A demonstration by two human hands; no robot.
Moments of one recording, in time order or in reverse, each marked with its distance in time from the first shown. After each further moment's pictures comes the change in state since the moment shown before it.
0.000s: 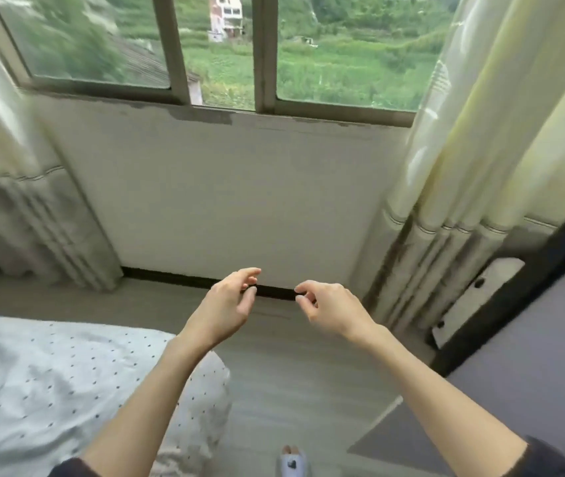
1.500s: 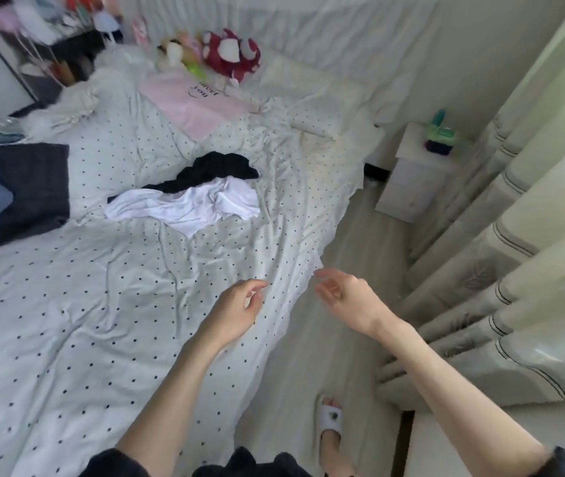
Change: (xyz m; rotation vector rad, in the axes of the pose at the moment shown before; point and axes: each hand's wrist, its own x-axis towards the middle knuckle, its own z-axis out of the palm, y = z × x) left_hand 0.142 -0.546 -0.417 -0.092 1.309 -1.423; right_hand 0.654 -0.712 0.343 -0.182 -1.135 -1.406
